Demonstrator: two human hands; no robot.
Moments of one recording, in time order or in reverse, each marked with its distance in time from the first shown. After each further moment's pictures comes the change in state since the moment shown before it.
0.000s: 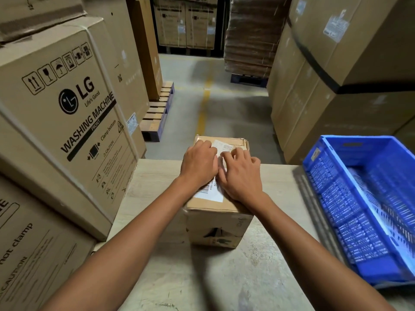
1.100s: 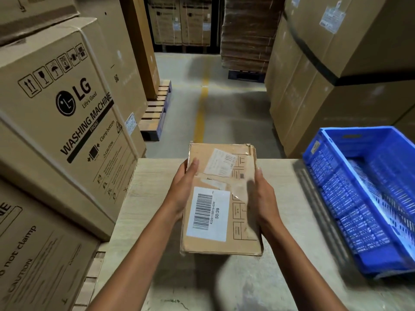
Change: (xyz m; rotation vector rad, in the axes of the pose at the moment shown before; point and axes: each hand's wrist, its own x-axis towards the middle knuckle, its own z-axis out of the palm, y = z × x) left_hand -0.079 -0.012 -0.012 -1.511 -0.189 -0.617; right_hand -0.078 0.008 -0.002 1.289 0.004 0.627
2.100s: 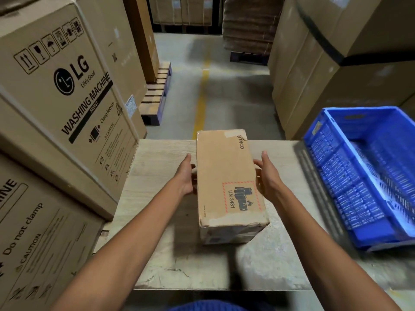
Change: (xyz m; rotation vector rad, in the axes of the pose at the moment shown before) left_hand 0.042 -0.058 -0.011 -0.144 0.176 -0.532; right_hand 0.035 0.022 -0.025 0.045 -0.079 0.460
